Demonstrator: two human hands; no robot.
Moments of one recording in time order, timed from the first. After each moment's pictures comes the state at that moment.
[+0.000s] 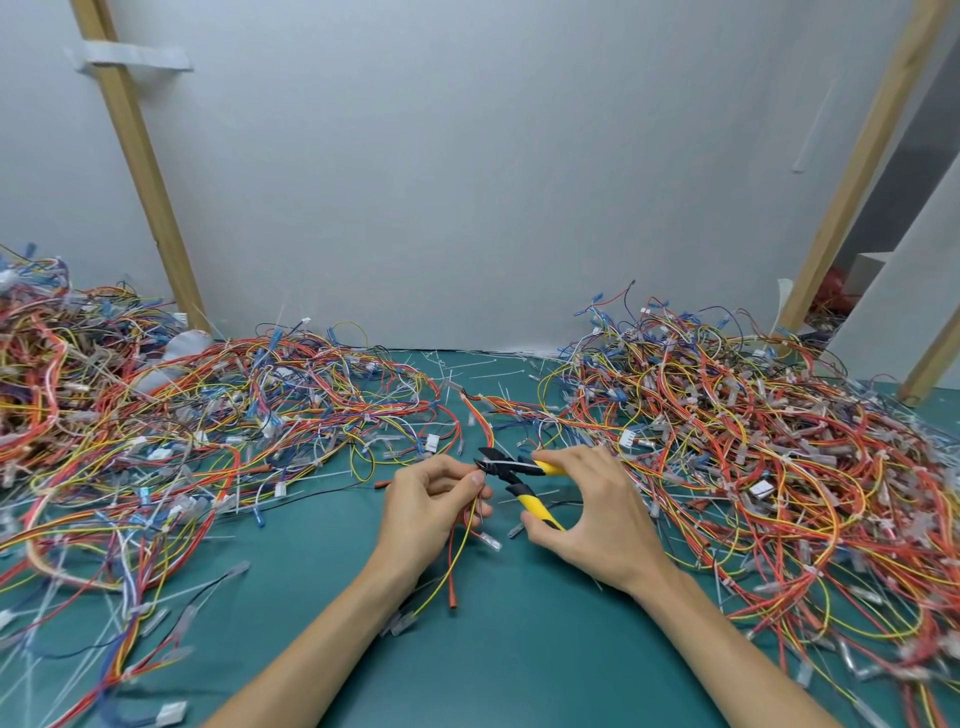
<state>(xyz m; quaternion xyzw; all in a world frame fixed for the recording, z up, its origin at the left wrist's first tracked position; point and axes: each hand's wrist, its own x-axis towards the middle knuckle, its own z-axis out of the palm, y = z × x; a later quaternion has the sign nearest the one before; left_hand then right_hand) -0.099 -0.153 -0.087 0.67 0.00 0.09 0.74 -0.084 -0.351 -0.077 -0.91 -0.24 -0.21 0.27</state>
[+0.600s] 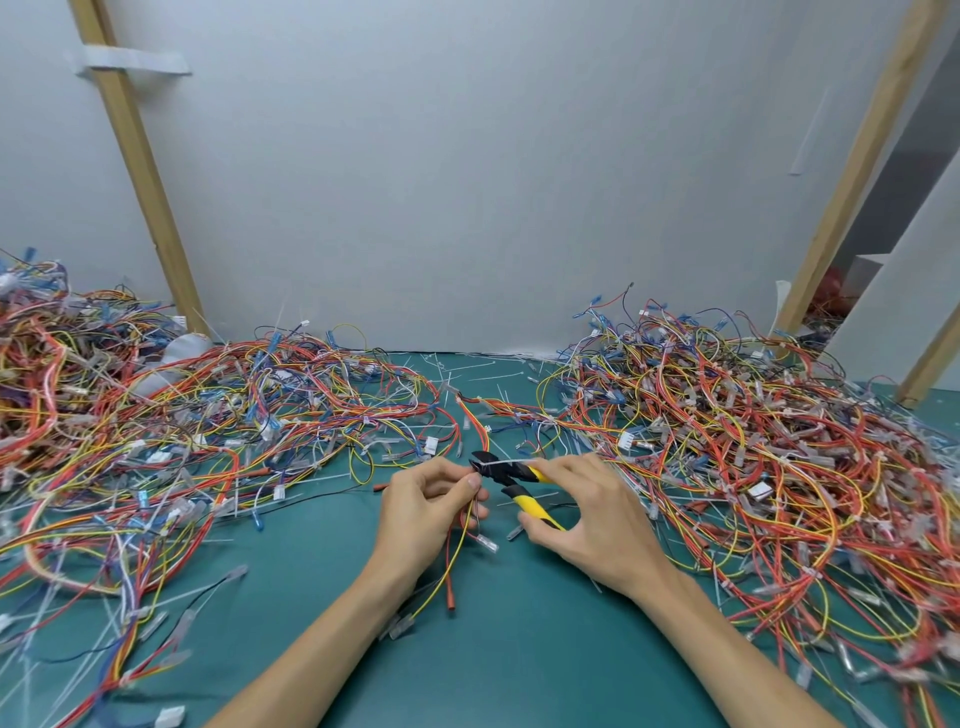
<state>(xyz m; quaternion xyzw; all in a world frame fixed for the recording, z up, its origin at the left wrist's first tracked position) -0.097 -0.151 -0.090 0.67 0.01 0.09 0.74 -0.083 -0.351 -0.078 -0.91 -0.25 -0.20 0.25</state>
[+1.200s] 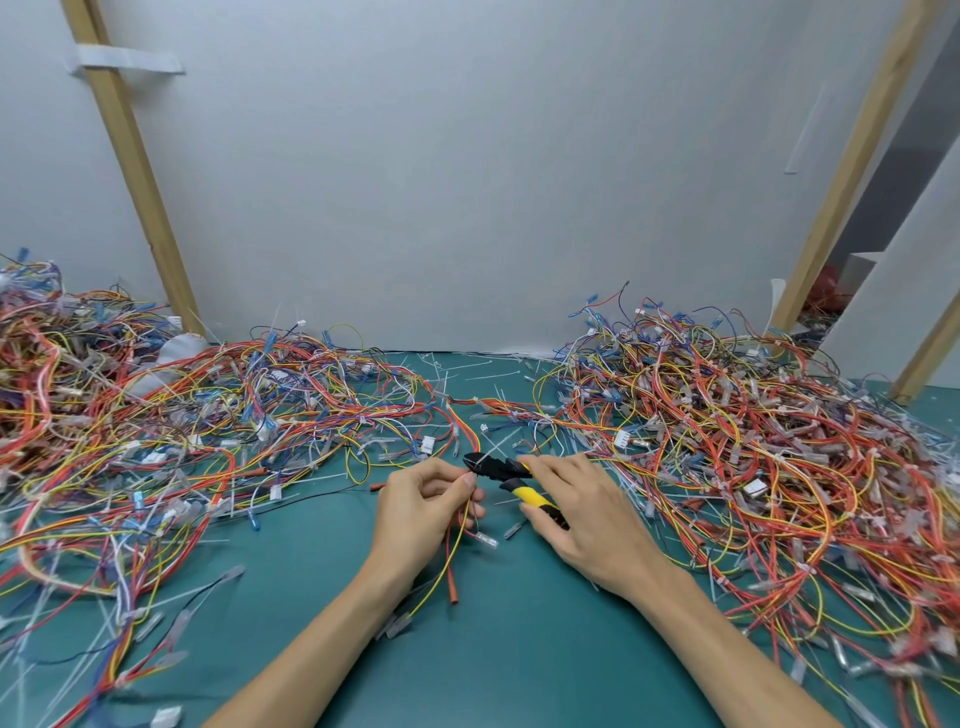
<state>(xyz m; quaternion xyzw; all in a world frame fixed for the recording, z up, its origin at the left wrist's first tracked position) -0.097 -0.153 -0.091 0.67 0.02 0.09 0.73 -0.080 -0.352 -0.080 -0.92 -0.30 -0.19 0.13</state>
